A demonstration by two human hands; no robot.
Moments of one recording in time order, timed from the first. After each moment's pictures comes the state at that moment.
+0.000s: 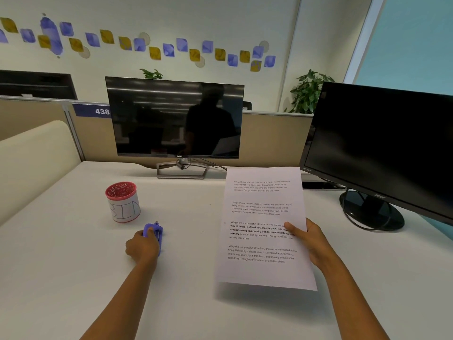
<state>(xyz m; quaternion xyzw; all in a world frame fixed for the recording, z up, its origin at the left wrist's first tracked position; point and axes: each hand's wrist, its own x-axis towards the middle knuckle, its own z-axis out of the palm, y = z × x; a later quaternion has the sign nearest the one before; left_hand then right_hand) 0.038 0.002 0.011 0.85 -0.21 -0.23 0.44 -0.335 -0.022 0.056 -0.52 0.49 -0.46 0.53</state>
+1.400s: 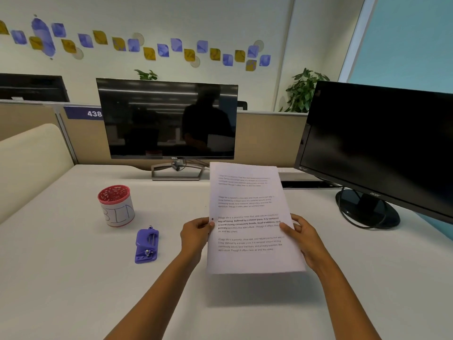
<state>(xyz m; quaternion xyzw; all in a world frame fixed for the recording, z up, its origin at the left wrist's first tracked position) -0.073 -0.001 0.058 0.63 -0.37 -0.44 0.52 -0.331 -0.022 0.053 -0.49 0.51 -0.48 0.52</state>
